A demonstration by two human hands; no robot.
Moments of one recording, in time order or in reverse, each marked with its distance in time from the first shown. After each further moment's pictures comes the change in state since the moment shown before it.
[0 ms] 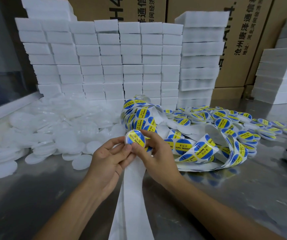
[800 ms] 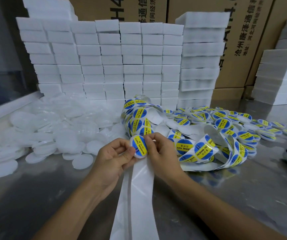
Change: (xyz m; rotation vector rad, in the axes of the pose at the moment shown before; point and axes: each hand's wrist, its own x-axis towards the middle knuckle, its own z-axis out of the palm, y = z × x) left_hand -0.001 -0.003 0.000 0.222 -0.082 0.021; right_hand 0.005 -0.007 -0.006 0.028 0.049 0.077
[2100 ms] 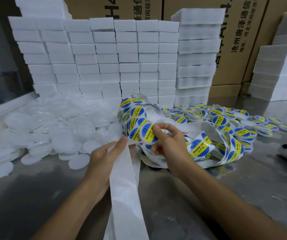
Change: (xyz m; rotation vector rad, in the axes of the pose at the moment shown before) left_hand 0.001 -0.005 -0.006 0.173 0.128 -0.088; right_hand 0.016 -0.014 -0.028 0.352 0.088 0.368
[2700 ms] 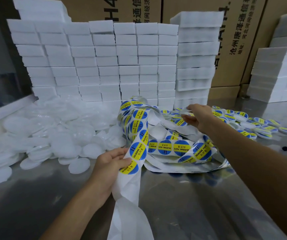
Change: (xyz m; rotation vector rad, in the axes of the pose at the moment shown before) left_hand 0.005 -0.002 -0.001 0.064 0.021 -0.128; right_hand 0.136 -0.050 -0.084 -0.100 0.355 0.209
